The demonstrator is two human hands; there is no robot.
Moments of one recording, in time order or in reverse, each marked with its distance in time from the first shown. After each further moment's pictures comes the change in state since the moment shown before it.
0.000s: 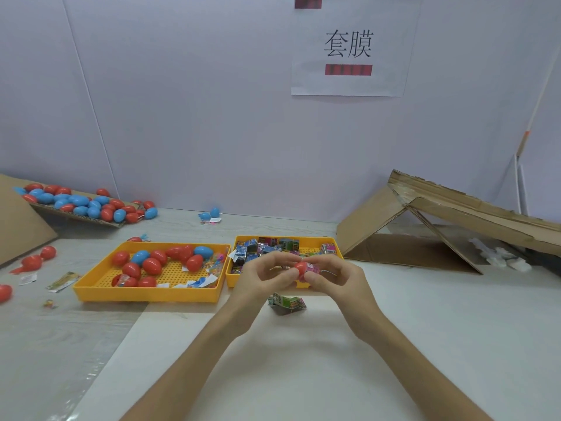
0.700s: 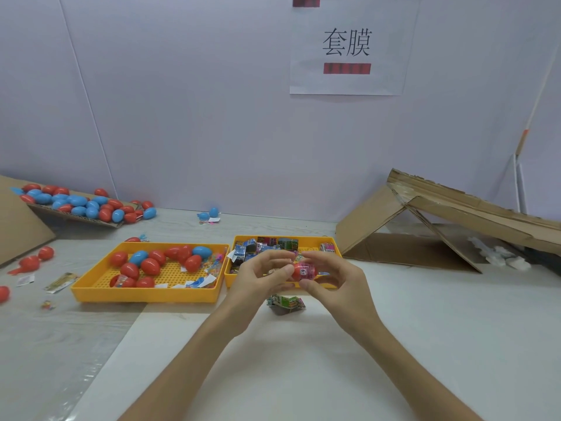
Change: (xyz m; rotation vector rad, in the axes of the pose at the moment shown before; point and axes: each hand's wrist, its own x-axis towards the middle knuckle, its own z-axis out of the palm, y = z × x) left_hand 0.002 0.000 -0.001 -0.108 0.019 -0.093; right_hand -0.004 0.002 0.006 -0.194 0.039 -0.232
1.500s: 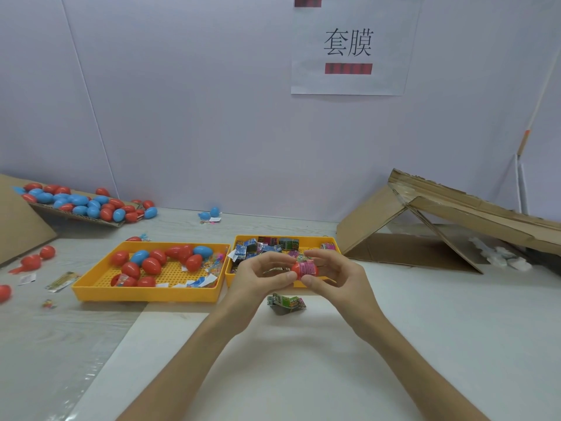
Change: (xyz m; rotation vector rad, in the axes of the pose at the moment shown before) left_hand 0.000 0.002 -0.004 0.034 0.000 -0.004; right_hand 0.005 -0.002 -0.006 0.133 -0.052 0.145
